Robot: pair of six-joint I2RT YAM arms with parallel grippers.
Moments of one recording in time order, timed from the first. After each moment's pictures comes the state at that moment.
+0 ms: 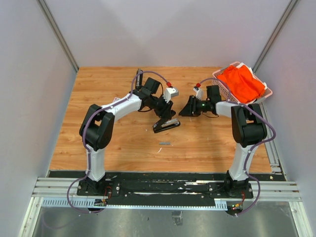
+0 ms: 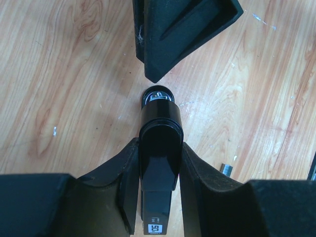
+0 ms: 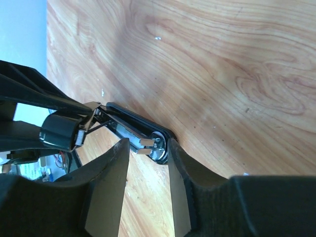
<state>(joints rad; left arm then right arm) -0.56 1.98 1.48 -0.38 0.63 0.28 0.17 1.96 1.12 -0.01 -0.90 0.33</state>
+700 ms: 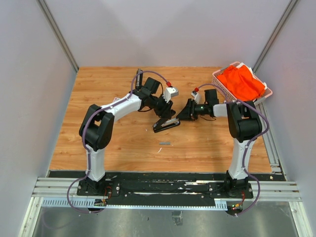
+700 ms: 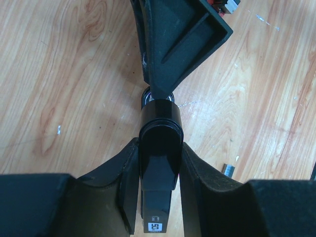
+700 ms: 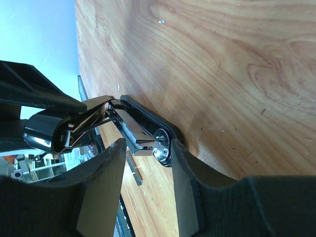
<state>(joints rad) -0.56 1.97 1.48 -0.38 0.62 0.29 0.17 2.06 1.11 0.10 -1.03 0.49</state>
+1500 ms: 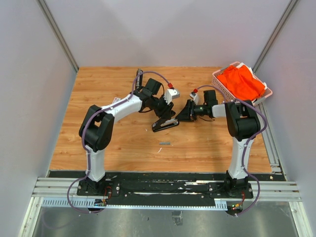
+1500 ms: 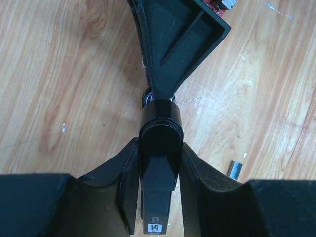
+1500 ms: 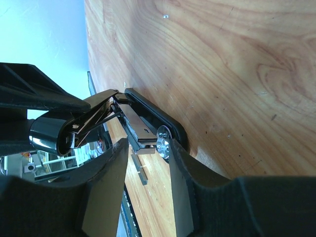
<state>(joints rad) -0.58 1.96 1.47 -0.39 0.57 0.33 0.18 2.09 1.11 0.15 -1.08 0.54</state>
